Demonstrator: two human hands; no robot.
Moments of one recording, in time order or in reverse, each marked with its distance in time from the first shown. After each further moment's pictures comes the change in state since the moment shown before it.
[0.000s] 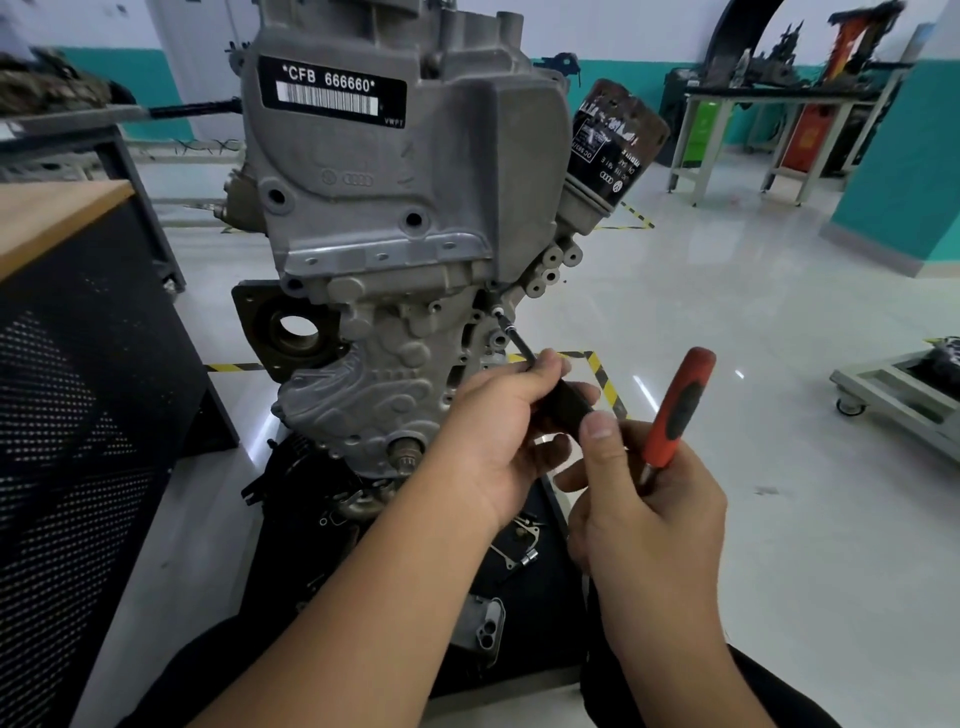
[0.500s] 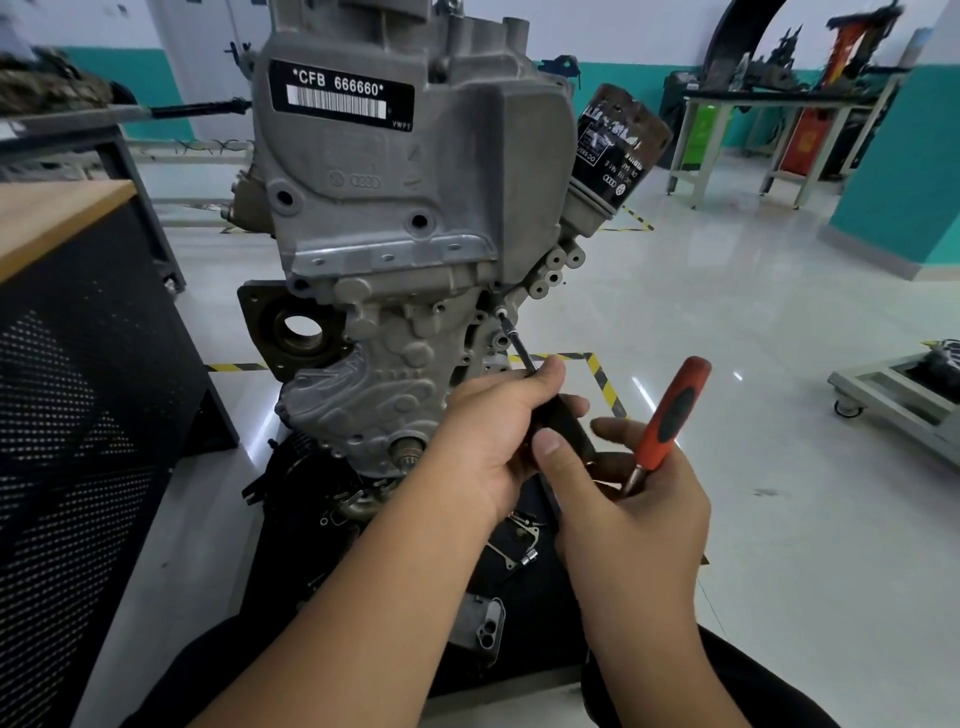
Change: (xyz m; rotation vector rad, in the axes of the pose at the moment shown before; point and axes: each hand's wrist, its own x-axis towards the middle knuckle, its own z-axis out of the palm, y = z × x) left_hand 0.001 0.001 -0.004 0.013 0.053 -0.010; right_hand -0.005 0.007 0.010 -0.034 0.050 0.046
